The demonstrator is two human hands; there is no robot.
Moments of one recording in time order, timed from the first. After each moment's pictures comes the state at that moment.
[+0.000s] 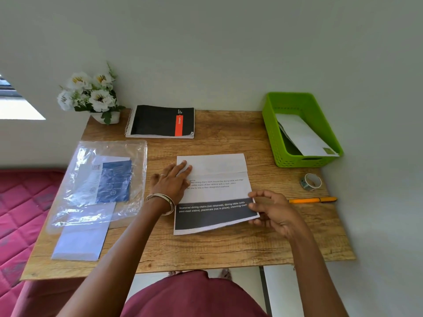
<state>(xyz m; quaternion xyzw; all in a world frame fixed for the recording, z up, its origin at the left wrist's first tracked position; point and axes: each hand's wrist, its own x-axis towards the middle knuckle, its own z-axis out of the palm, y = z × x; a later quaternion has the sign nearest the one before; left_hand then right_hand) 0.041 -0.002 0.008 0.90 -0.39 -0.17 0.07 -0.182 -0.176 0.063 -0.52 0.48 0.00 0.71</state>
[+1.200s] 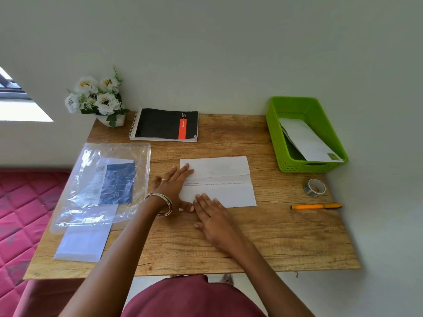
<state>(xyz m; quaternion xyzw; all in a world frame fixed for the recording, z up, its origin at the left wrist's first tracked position) 0.054 0.001 0.005 0.87 -0.42 -0.25 0.07 -0.124 -0.091 0.000 -0.98 0.05 0.10 0.13</state>
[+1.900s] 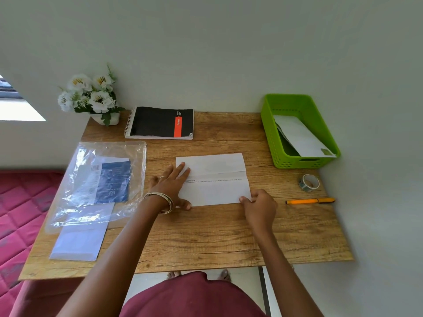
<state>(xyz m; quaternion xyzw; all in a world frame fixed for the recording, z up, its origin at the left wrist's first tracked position) 0.045 -0.003 0.014 0.87 -0.43 -0.26 0.00 -0.152 -0.146 0.023 -0.76 0.54 -0.15 0.33</state>
